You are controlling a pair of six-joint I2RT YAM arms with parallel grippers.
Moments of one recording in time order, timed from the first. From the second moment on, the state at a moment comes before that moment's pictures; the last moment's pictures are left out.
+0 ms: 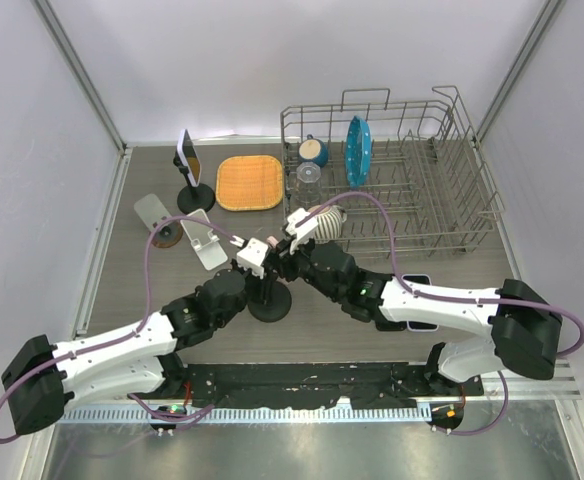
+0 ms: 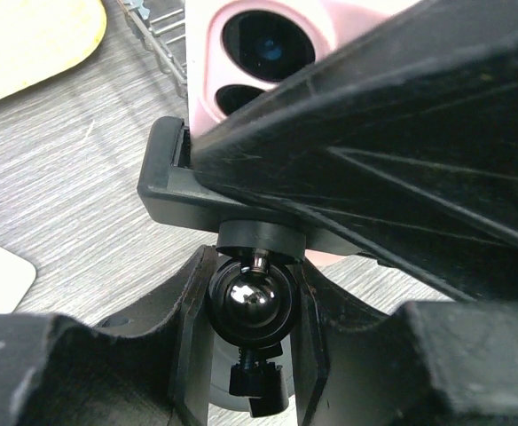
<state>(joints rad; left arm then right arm) -0.99 0.93 0.45 0.13 -0.39 -0.21 1.09 1.36 0.81 0.38 0.32 0.16</state>
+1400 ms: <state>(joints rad) -0.99 0.92 0.45 0.14 -0.30 -0.32 1.11 1.34 0.96 0.01 0.46 0.31</state>
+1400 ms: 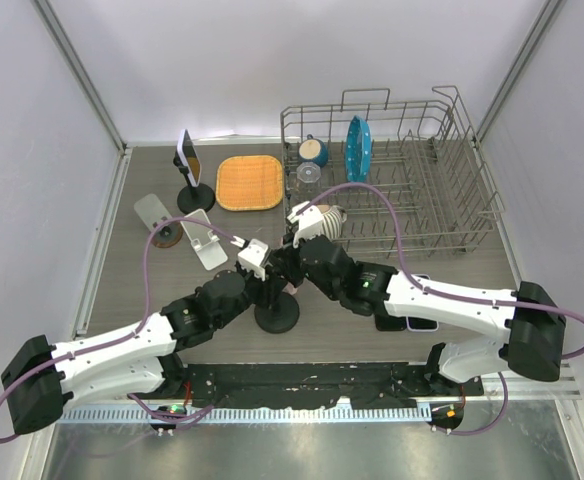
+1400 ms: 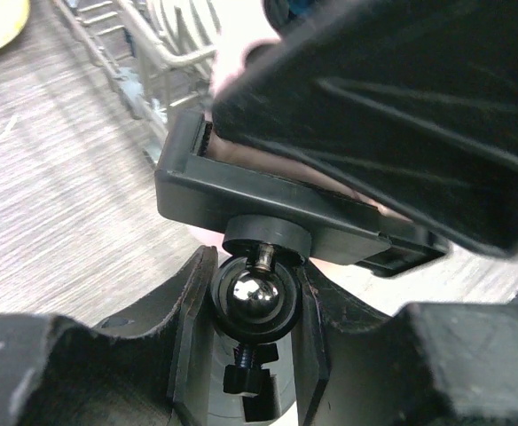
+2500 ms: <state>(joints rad) -0.97 0.87 0.43 0.15 -0.23 -0.34 1.11 1.38 0.98 0.09 0.54 0.34</state>
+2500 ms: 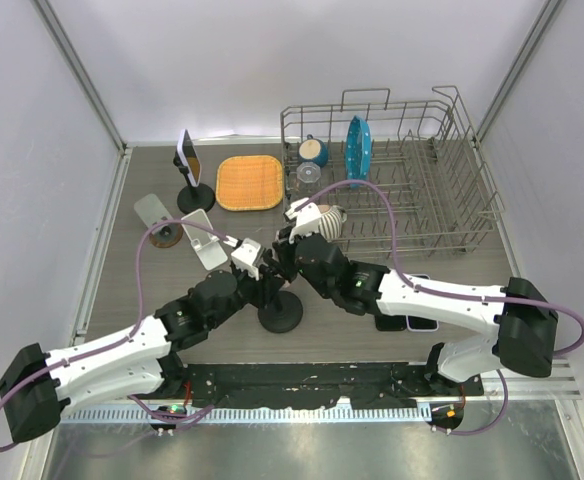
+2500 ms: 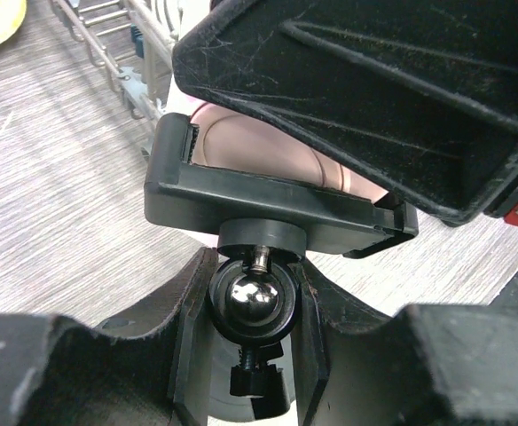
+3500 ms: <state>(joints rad) -0.99 0.80 0.45 -0.01 -0.33 -0.37 1.07 1.40 0.98 0.45 0.62 0.19</state>
